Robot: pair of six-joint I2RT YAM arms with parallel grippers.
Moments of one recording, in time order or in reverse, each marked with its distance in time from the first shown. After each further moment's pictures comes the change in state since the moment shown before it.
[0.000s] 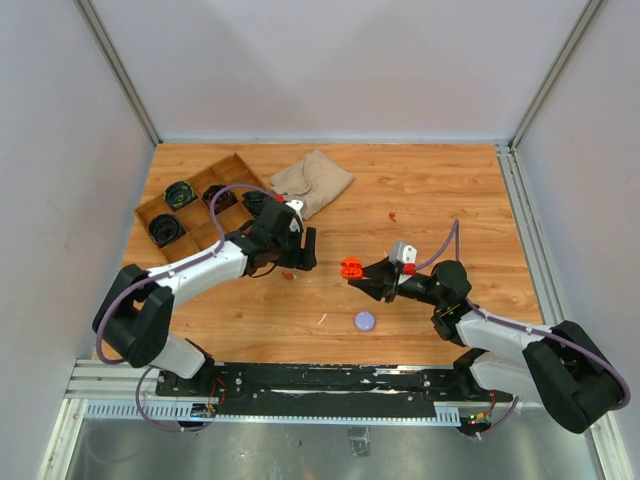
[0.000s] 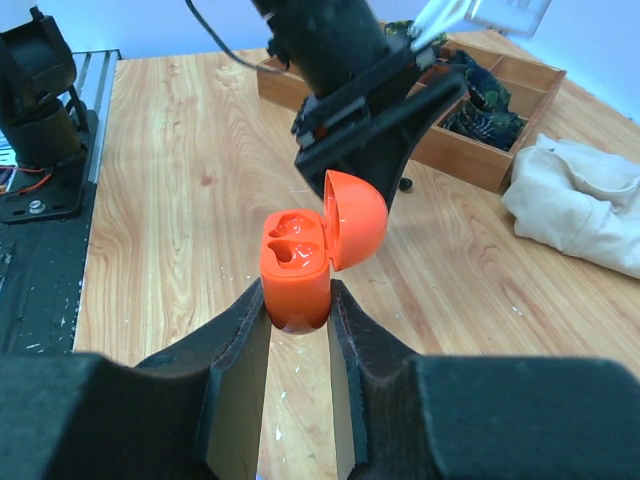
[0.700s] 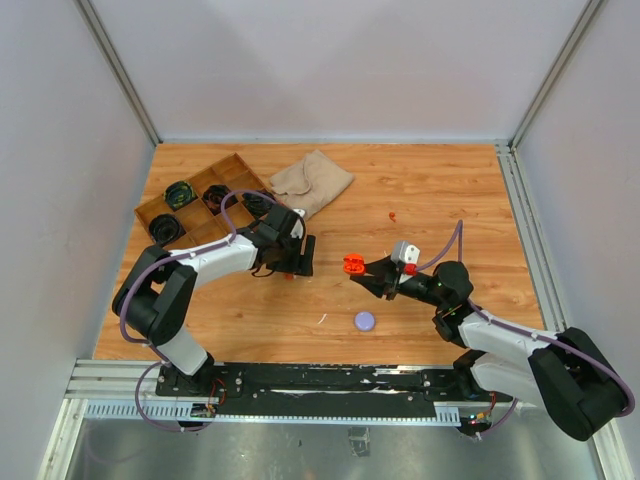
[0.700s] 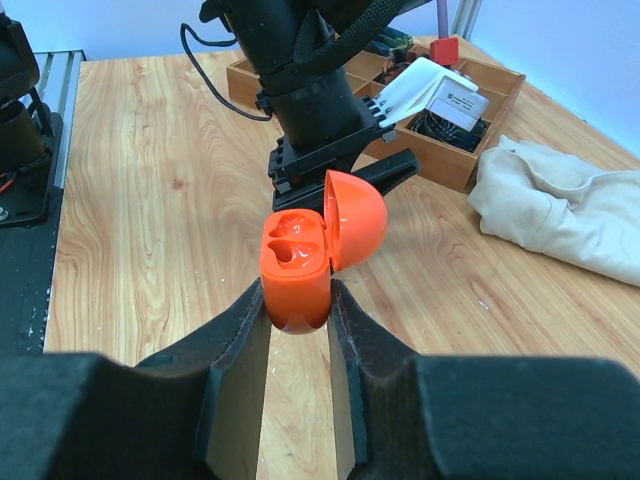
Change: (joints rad) left arm 0.035 0.176 0.024 -0.034 0.051 0.005; right arm 0.000 -0.051 -0.001 -0.040 0.071 -0.038
